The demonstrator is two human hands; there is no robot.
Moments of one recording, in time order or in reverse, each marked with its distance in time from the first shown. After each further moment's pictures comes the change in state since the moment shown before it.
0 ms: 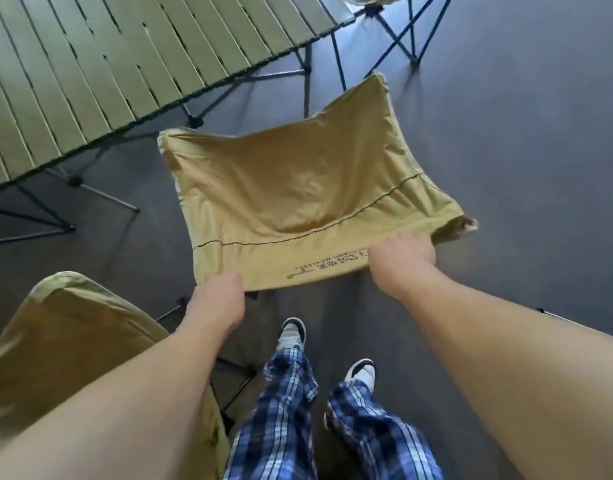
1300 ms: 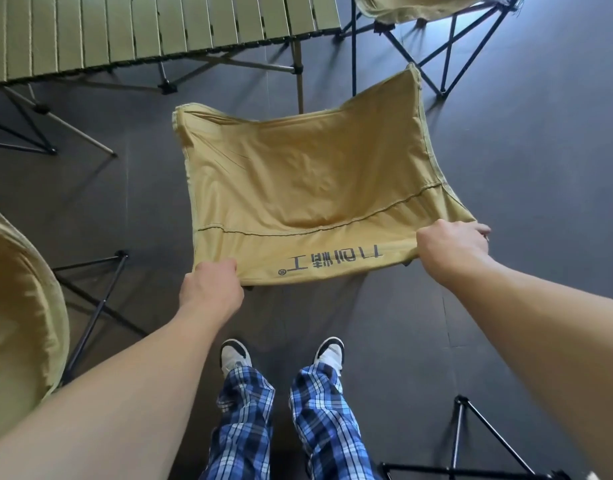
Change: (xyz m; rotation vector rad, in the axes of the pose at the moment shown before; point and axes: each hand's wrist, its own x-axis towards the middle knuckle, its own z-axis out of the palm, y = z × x) left_hand 0.016 0.292 -0.023 -0.249 0.044 -0.401; right_hand 0.156 0.318 -0.009 -0.401 0.009 -0.051
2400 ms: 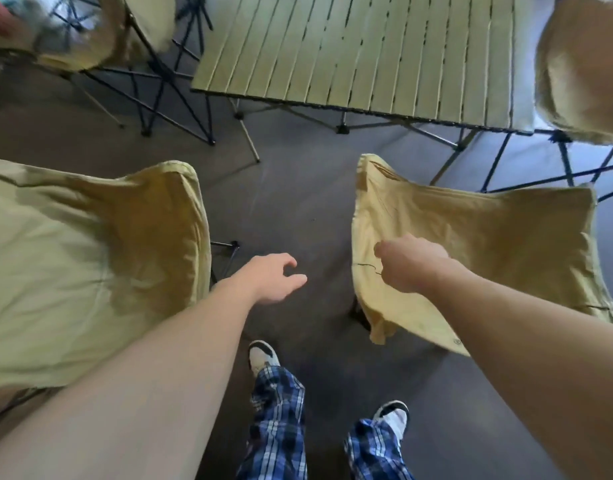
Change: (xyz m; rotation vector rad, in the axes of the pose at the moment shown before) left_hand 0.007 -0.230 -0.063 -0.518 -0.152 0.060; right_hand -0.105 -0.250 -0.205 0.110 0.216 -0.549
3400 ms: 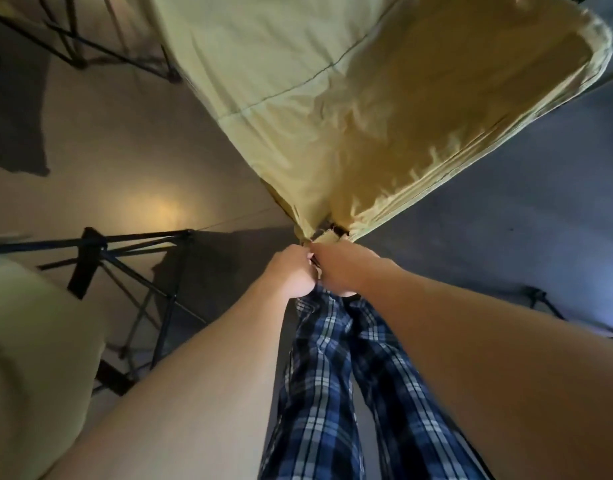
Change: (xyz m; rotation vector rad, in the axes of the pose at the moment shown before) left_hand -0.045 -0.336 0.140 -0.945 0.050 -0.646; right_hand 0.108 -0.451 0.195 -0.566 -0.571 -0.804
